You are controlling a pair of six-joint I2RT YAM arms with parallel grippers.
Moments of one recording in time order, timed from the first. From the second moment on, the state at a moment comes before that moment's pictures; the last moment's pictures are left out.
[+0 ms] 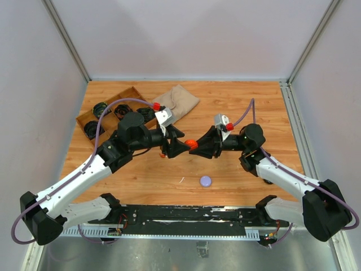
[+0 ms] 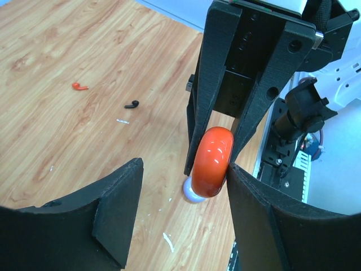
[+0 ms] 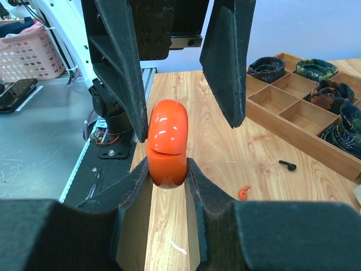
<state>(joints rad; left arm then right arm) -0.74 1.02 0.93 -0.12 0.46 -0.10 0.56 1.16 0.57 0.79 -1.06 0.26</state>
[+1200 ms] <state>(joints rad) -0.74 1.04 0.93 -0.23 0.01 -0.27 0.56 1.10 0.37 0.72 -0.90 0.00</state>
